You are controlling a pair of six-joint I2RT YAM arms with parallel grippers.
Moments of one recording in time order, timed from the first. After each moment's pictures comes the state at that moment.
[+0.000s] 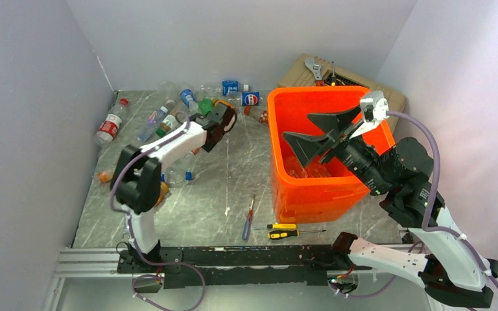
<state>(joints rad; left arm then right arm) -0.57 1.93 1.48 -0.72 -0.55 0.21 0.91 0.80 1.35 -0.37 0.14 0.21</state>
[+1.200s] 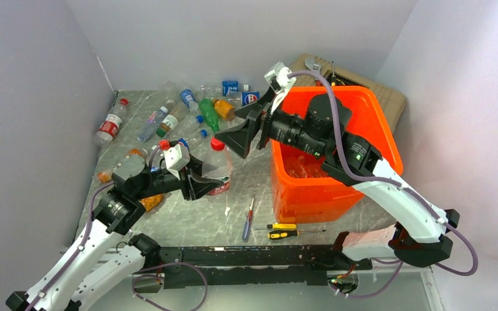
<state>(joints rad) -0.57 0.65 0.77 -0.13 0.69 -0.11 0.99 1.26 1.68 -0.37 -0.13 0.26</state>
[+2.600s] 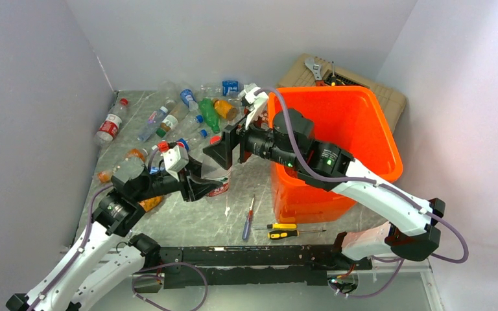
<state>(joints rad) -0.57 0.62 0.75 -0.12 0.68 -0.13 1.08 1.31 1.57 -0.36 0.02 0.32</state>
